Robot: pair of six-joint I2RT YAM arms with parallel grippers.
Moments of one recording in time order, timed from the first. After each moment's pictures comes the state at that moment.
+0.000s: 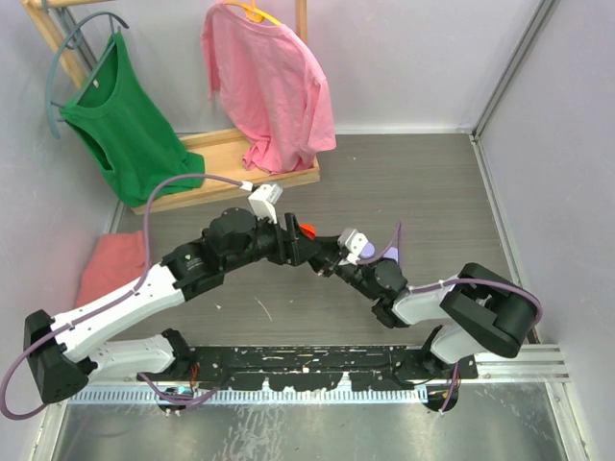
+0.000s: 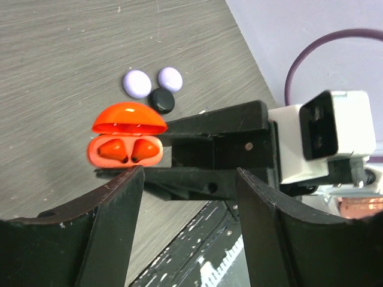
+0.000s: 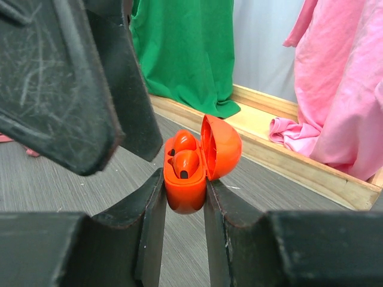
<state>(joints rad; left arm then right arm) -0.92 1.09 0.95 -0.18 0.03 -0.70 0.89 1.45 0.29 1.48 -0.07 -0.02</state>
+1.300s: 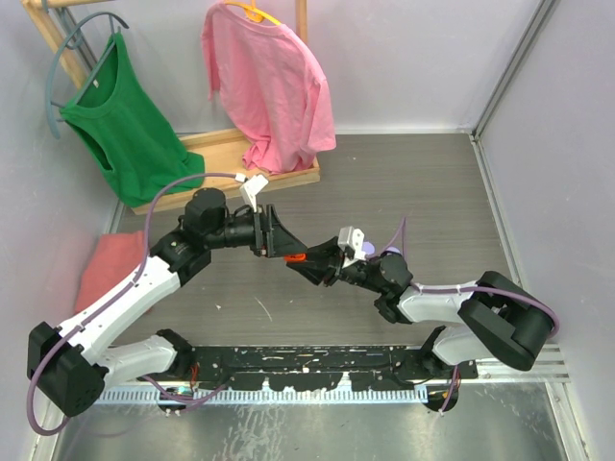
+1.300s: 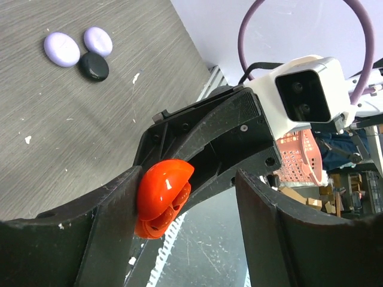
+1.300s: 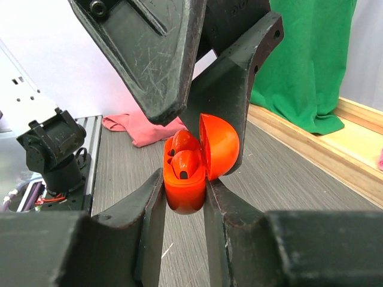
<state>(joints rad) -0.61 1.08 0.88 -0.09 0.69 -0.75 0.85 1.35 0.32 1.37 -0.44 0.17</state>
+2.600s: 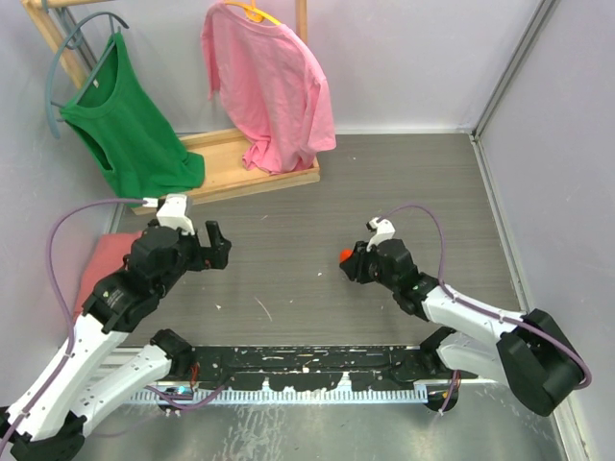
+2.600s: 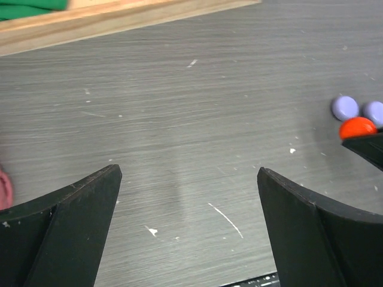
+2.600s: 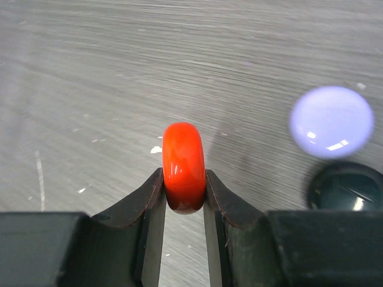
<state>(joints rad) -0.60 0.67 0.92 -0.72 -0.27 -0.38 0.64 1.05 0.33 0.25 -0.04 0.46</state>
